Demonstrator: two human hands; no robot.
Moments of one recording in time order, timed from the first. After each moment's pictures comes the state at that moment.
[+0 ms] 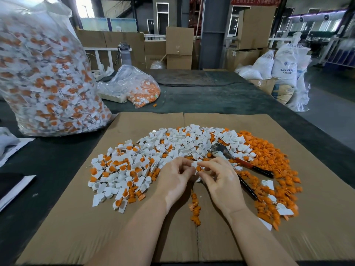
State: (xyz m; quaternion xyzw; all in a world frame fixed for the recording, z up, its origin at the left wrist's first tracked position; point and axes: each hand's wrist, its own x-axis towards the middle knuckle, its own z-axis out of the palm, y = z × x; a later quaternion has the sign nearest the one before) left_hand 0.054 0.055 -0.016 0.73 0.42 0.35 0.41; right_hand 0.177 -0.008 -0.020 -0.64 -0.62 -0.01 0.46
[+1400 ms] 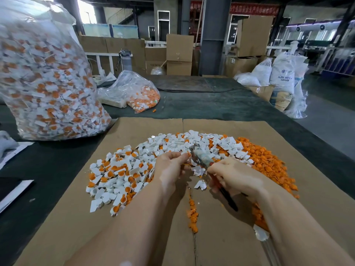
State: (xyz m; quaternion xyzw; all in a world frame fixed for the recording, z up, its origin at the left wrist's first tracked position) left_hand 0.068 0.074 0.013 0.46 0.47 0.42 0.62; right_hand 0.198 -0.014 0.063 -0.72 -0.48 0.42 0.28
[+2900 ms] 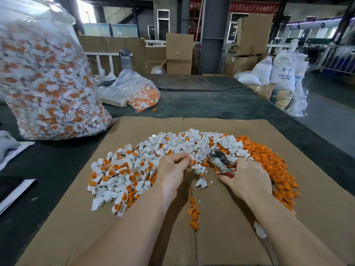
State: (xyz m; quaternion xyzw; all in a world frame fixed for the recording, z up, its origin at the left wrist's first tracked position) left_hand 0.065 0.060 0.010 0.54 0.46 0.42 0.56; right_hand 0.230 -0.003 0.003 -0.86 -0.49 -0.07 0.09
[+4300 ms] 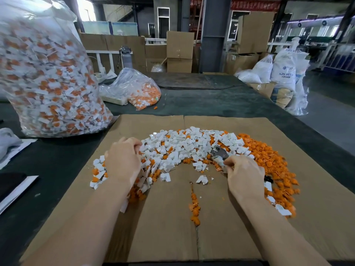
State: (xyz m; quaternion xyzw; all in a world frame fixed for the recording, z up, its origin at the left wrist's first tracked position) left_hand -0.018 0.102 0.021 0.70 0.62 0.35 0.05; right_hand 0.211 -0.009 -0.004 -0.82 -0.49 -0.09 0.27
